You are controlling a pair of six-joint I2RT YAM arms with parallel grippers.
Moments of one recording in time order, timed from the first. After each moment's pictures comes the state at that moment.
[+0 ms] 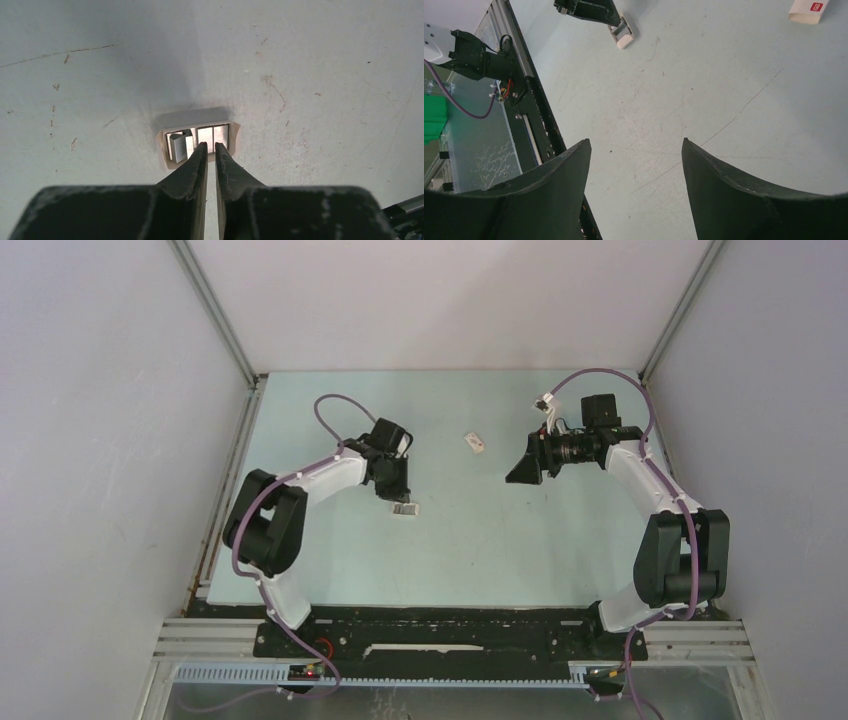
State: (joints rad) left arm -0.49 1.77 1.18 -0.52 0.11 -0.45; right arm 0.07 1.54 1.17 -0.62 -1.01 -0.30
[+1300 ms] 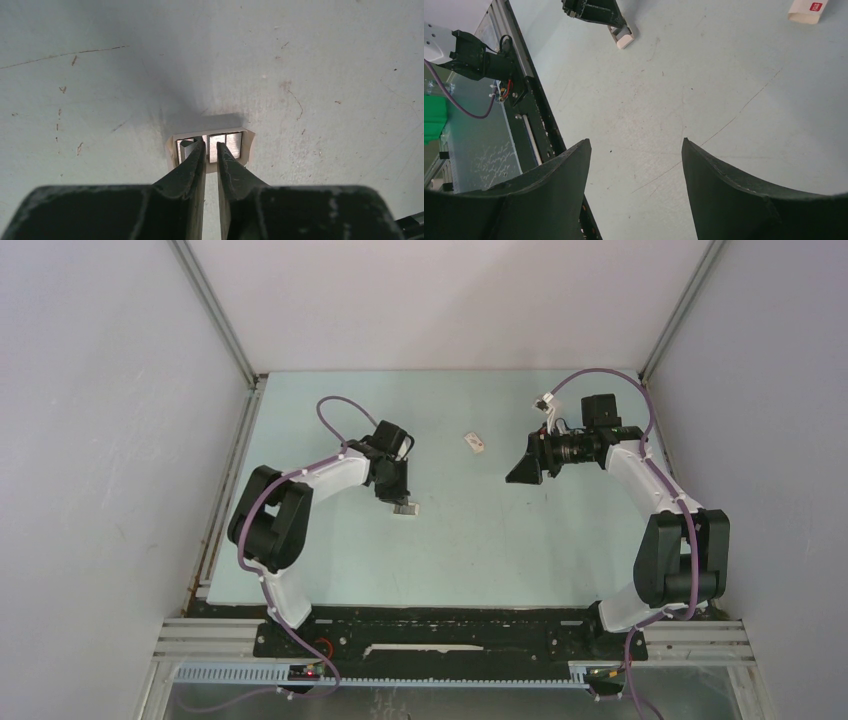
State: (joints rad) left arm -0.49 1.81 1.18 -0.52 0.08 -0.46; right arm 0.07 1.54 1.17 -0.62 -1.01 -0.30
